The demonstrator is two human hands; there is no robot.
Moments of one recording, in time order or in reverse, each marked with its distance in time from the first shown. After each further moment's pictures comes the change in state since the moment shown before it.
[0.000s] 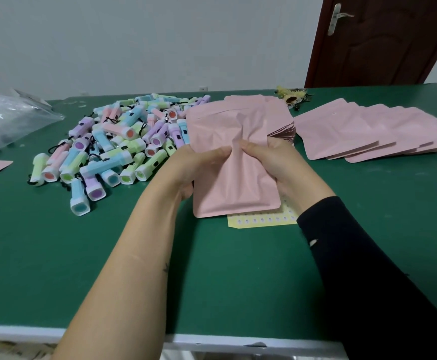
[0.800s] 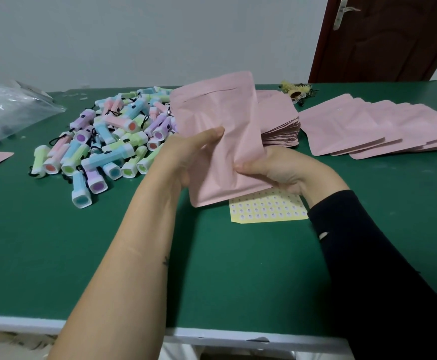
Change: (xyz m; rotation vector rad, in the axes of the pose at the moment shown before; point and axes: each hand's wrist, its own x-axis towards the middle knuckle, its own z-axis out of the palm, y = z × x) left_hand -0.002 0.007 -0.001 -0.147 0.174 0.058; right_hand 0.003 0.006 -0.012 -0.168 -0.402 0.094
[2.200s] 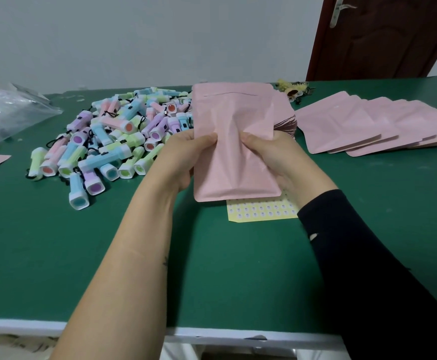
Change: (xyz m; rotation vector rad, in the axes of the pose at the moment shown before) left_hand 0.007 -0.005 -0.002 0.177 -0.052 0.030; right_hand 0.003 -0.007 0.010 0.169 0.391 -0.143
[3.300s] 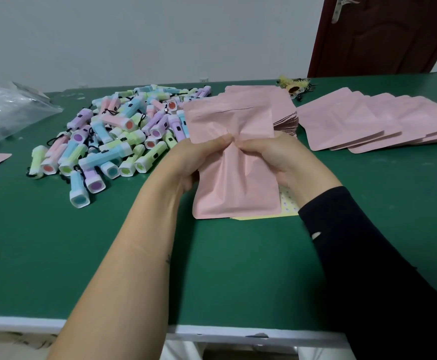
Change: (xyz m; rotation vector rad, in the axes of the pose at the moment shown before) left_hand -0.004 -0.004 0.004 -0.016 -0.079 -0.131; right_hand -0.002 -0.002 0.005 0.101 -0.065 0.093
